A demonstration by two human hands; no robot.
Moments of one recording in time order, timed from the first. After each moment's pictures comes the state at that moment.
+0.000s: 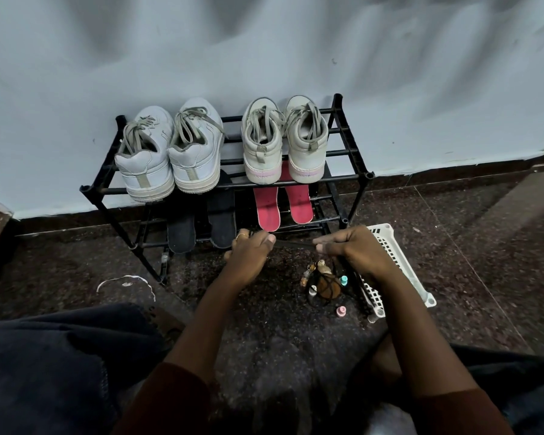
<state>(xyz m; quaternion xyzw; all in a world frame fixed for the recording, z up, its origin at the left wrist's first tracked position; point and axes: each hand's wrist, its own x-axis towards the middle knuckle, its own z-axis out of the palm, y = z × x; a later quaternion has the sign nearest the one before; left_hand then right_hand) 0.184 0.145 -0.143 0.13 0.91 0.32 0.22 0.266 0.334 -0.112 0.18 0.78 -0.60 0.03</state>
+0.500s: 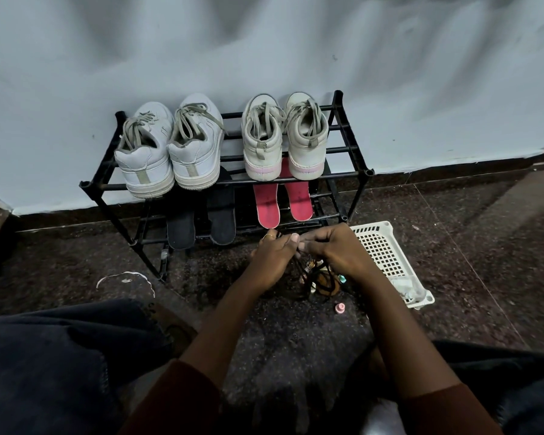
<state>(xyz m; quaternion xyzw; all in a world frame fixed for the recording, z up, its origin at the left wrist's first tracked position) 0.207 0.170 -0.141 0.20 0.87 0.39 0.24 0.259 0.310 -0.116 0.10 0.82 -0.56 0.00</state>
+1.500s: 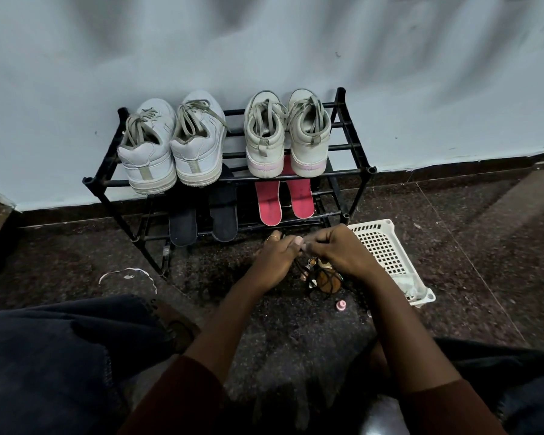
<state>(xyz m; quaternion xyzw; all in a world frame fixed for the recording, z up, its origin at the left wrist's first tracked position) 0.209 0.170 -0.148 0.21 0.87 0.37 0.26 0.259 0.313 -0.119 0.10 0.85 -0.52 0.04</state>
